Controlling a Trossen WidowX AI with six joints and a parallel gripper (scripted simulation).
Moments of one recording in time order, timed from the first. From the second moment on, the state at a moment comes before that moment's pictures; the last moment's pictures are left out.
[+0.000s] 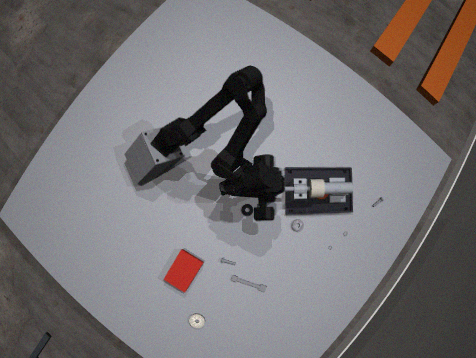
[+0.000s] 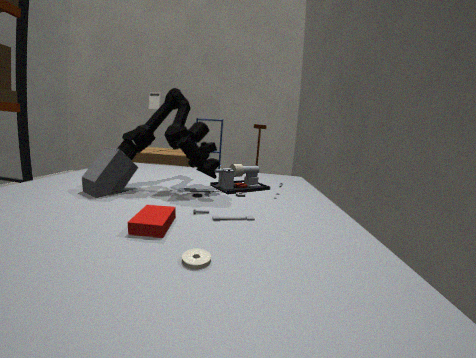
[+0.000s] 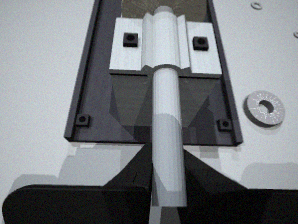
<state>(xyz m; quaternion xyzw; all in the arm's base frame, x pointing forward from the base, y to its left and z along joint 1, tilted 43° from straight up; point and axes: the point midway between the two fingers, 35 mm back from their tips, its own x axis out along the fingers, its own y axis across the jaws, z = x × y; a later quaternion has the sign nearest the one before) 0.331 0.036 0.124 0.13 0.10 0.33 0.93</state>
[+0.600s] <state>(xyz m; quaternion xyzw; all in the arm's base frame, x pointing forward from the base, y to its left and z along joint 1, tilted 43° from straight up) 0.334 0.037 0.126 0.13 0.10 0.33 0.93</state>
